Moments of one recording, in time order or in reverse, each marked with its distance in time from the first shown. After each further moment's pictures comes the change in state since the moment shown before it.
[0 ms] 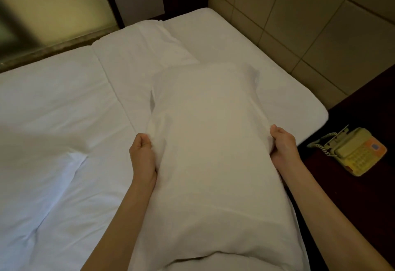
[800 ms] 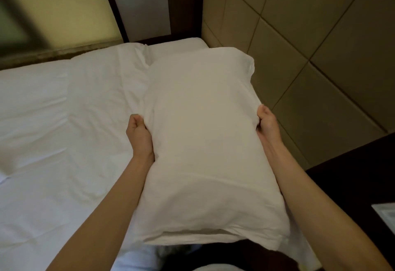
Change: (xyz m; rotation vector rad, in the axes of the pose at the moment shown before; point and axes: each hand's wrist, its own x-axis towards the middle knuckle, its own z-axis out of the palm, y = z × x) left_hand 0.031 0.068 0.364 -0.155 0.224 0.154; right_hand 0.274 -0.258 -0.041 0.179 -0.462 -0.104
